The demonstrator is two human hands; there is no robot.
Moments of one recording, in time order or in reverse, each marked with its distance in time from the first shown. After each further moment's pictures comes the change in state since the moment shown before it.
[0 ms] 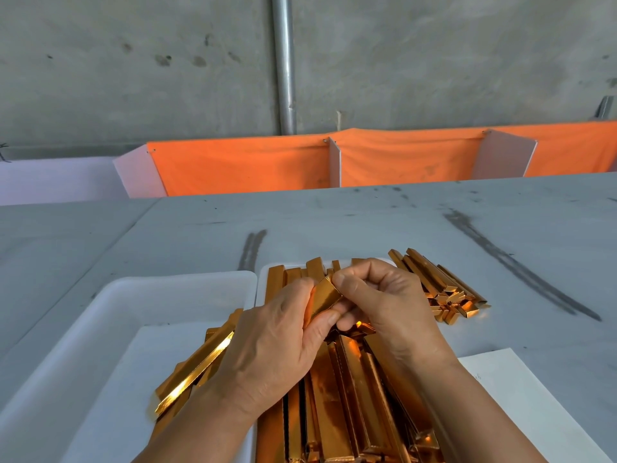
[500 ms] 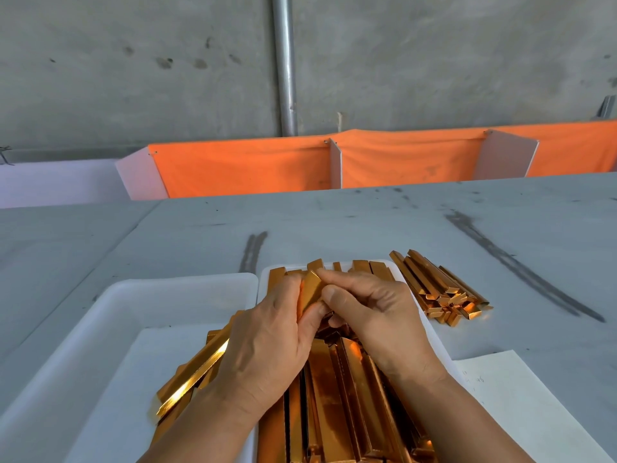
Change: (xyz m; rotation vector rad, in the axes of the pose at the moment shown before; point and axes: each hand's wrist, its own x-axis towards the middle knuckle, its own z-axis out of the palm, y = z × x) left_hand 0.001 -0.004 0.002 0.033 0.022 -0.117; right_hand -0.009 0.002 0.013 -0.150 -0.010 -0.180
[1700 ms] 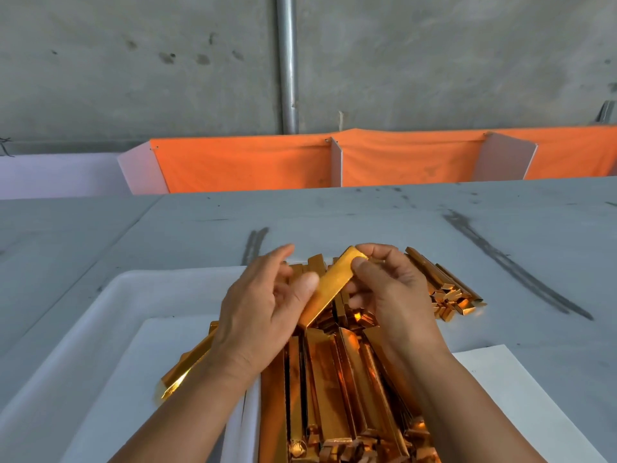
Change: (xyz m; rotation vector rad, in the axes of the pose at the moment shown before) left_hand 0.006 -0.010 -0.009 -0.227 0.064 -0.147; right_hand 0.009 -0.003 -0.007 0.228 0.224 0.213
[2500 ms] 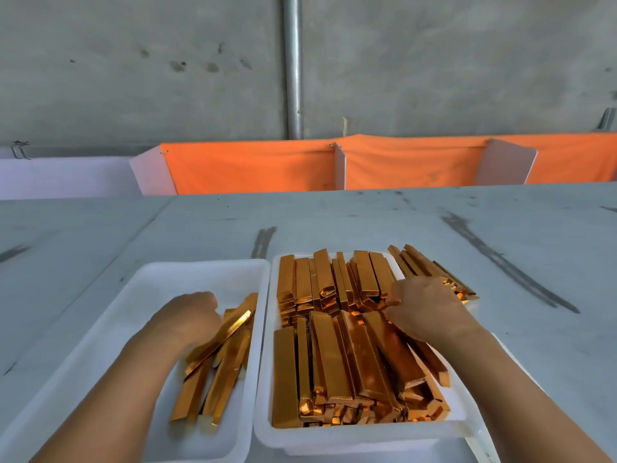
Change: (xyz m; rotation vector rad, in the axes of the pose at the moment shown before) left_hand -0.005 -0.070 -0.069 0.732 -0.566 -0.593; right_hand 0.002 -0.009 -0.049 -1.663 -0.161 0.035
